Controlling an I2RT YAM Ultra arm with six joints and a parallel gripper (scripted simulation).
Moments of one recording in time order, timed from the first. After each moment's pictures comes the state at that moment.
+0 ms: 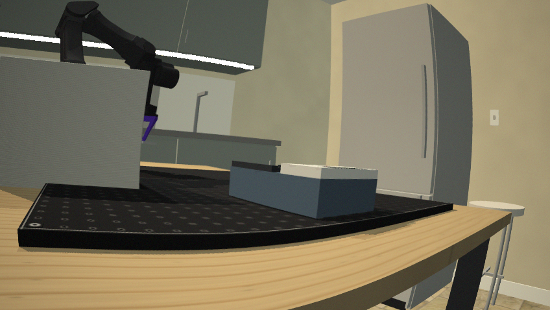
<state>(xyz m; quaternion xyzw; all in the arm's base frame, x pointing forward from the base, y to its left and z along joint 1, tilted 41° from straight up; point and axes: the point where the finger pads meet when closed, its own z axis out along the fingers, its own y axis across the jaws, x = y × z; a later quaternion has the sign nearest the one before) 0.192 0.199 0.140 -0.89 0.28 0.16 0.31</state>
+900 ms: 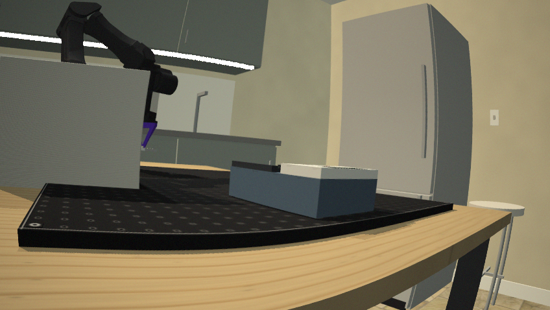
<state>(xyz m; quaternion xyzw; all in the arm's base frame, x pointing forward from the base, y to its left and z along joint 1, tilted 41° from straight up) 0.194 0.212 0.128 -0.90 0.26 0.15 0.32</state>
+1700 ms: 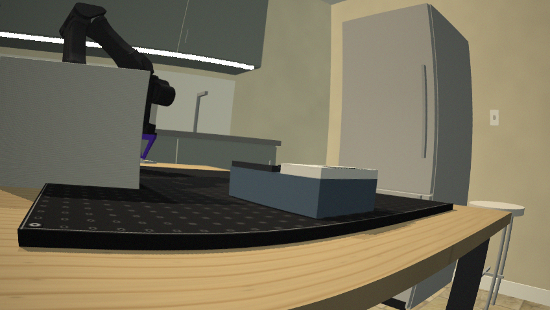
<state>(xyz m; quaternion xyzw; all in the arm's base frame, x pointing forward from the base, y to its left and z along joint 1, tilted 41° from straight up) 0.193 0.231 0.104 -0.90 0.26 0.15 0.32</state>
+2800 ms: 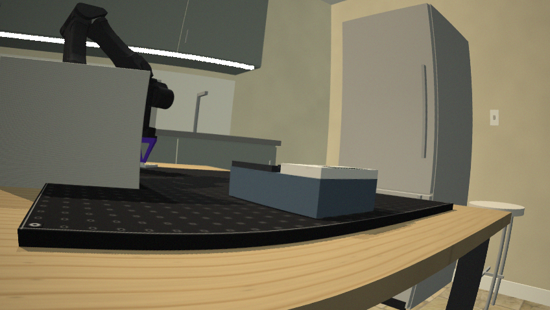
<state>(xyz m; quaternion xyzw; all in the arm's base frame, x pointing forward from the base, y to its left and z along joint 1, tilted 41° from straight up) 0.196 0.240 0.098 -0.90 0.26 0.14 0.32</state>
